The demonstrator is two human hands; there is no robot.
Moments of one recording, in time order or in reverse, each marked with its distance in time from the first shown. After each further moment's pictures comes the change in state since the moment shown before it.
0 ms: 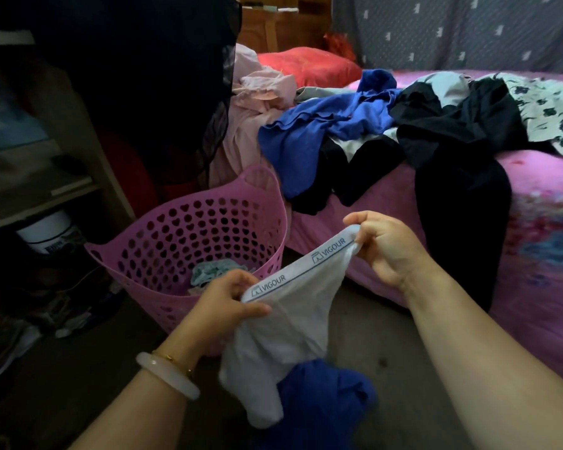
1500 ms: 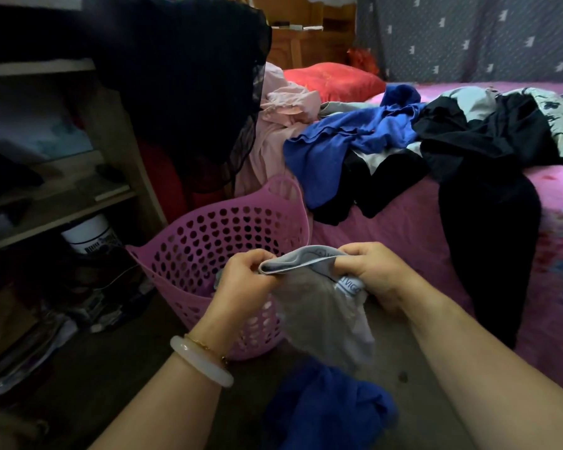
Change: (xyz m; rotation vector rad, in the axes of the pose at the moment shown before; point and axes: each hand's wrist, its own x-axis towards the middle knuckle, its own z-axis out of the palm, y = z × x) left_hand -0.007 0.035 -0.008 -0.038 0.293 0.221; right_hand -0.021 0.013 0.035 -0.421 -0.219 0.030
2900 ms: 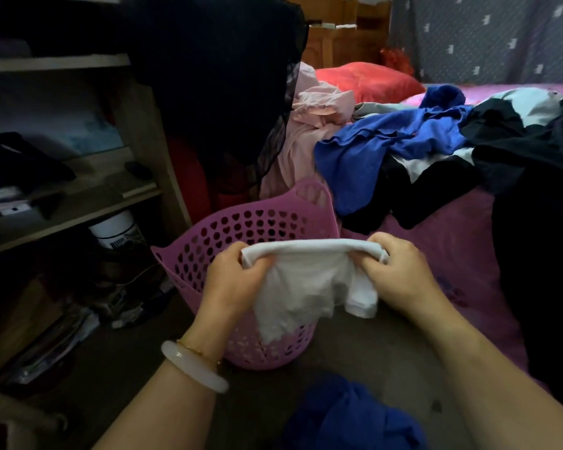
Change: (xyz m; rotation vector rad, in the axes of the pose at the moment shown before) left_hand 0.029 -0.025 -0.041 0.209 0.296 0.043; right_hand 0.035 0.003 0.016 -0.543 0.316 -0.400
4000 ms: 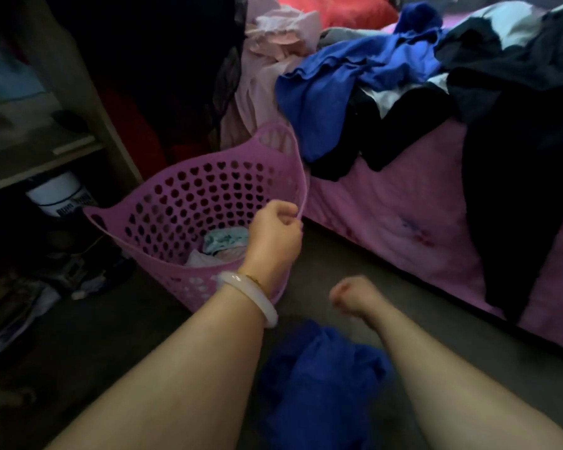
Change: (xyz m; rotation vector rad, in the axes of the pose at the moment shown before) left_hand -0.007 0.023 0.110 -0.242 -0.269 -0.177; right_hand -0.046 0.127 0.082 -0.123 -0.606 0.681
